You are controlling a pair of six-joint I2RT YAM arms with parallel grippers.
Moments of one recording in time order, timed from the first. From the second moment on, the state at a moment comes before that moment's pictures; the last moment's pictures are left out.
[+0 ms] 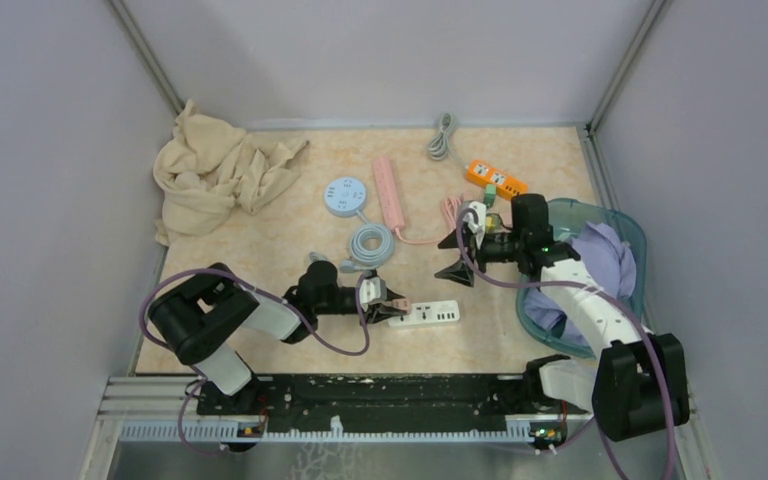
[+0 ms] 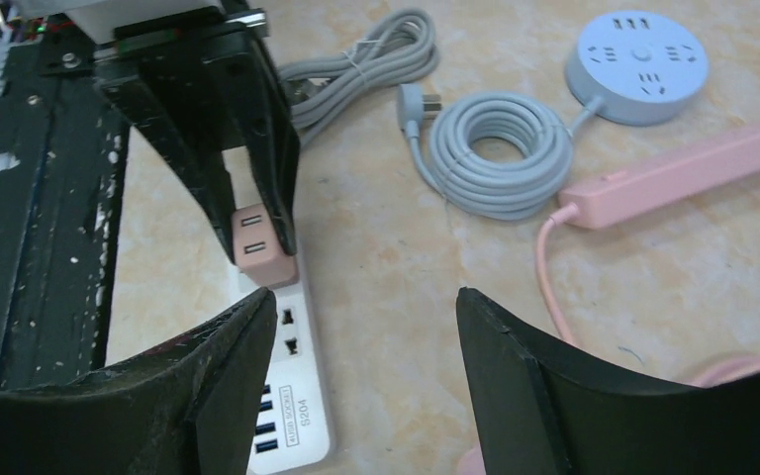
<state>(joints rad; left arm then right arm) -0.82 1.64 0.35 1.07 0.66 0.24 0.22 1.15 0.71 -0.18 -1.07 -0.58</state>
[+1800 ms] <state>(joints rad) -0.82 1.66 0.31 1.17 0.65 0.18 0.70 1.36 0.61 -0.30 -0.55 -1.02</state>
